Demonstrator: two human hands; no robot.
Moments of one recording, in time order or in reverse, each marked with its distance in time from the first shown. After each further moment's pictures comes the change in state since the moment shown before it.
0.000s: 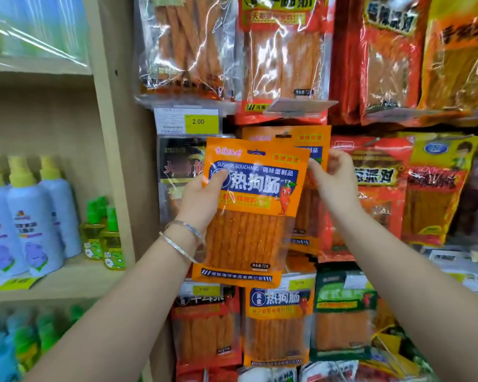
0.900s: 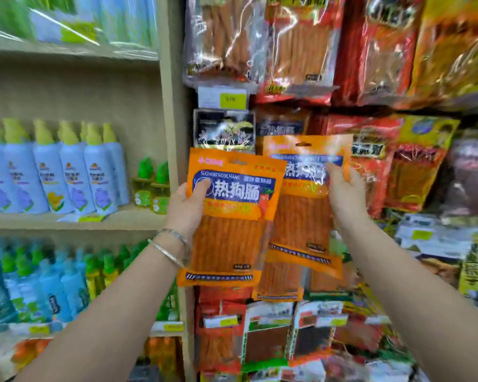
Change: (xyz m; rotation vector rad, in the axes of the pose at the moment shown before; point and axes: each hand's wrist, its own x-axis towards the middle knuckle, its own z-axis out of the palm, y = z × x) left_hand -0.108 -0.018 -0.080 0.047 0.209 -0.004; right_hand -0.127 -0.050 -0.034 0.156 0.046 0.229
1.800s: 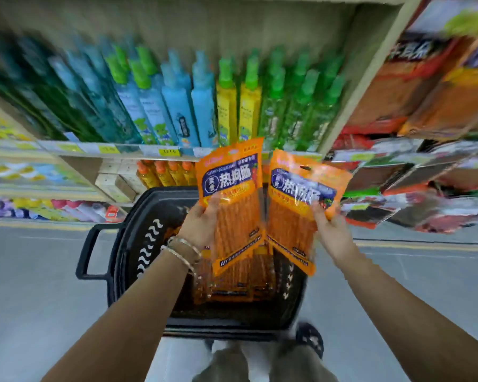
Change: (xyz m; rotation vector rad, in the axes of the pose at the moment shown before) left_hand -0.095 -0.264 -0.342 0.428 -0.259 -0.804; right_hand -0.385 0.226 0.178 -0.506 -0.408 0.749
